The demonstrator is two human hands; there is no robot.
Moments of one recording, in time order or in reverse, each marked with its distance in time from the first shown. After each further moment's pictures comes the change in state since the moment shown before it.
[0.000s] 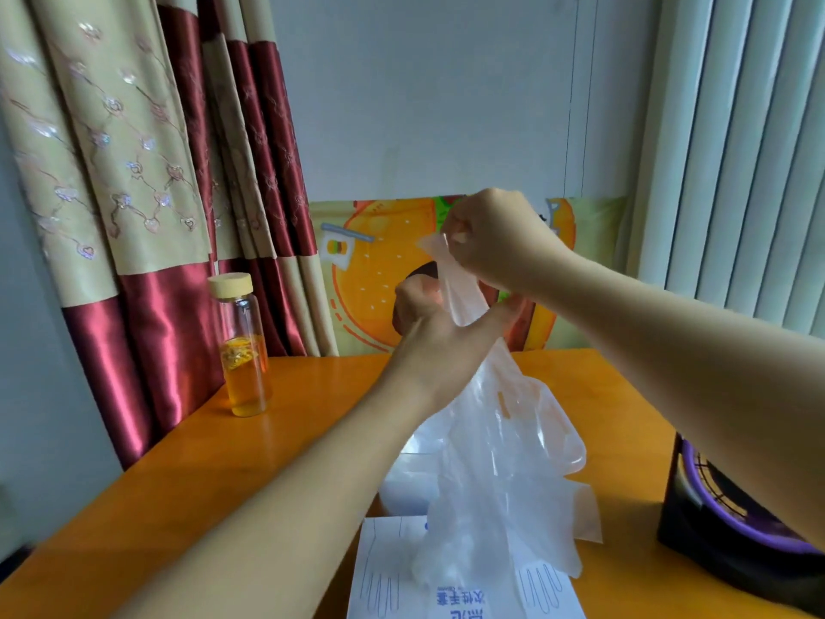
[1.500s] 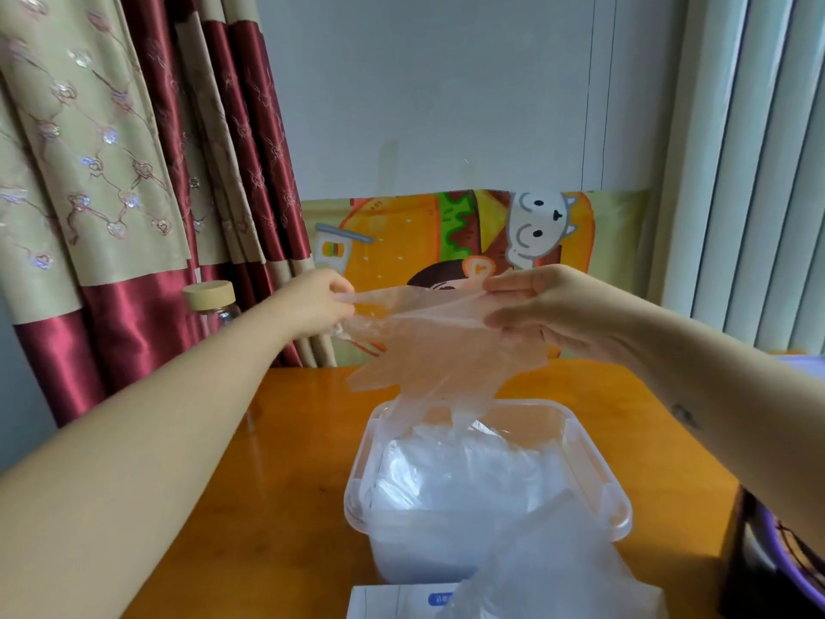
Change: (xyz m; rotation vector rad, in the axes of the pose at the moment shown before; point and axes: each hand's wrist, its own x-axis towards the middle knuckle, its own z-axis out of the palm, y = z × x) left_hand 0.141 -0.068 -0.094 0.590 -0.044 -0.121; right_hand -0.009 0.082 0.043 0.968 -0.433 0.545
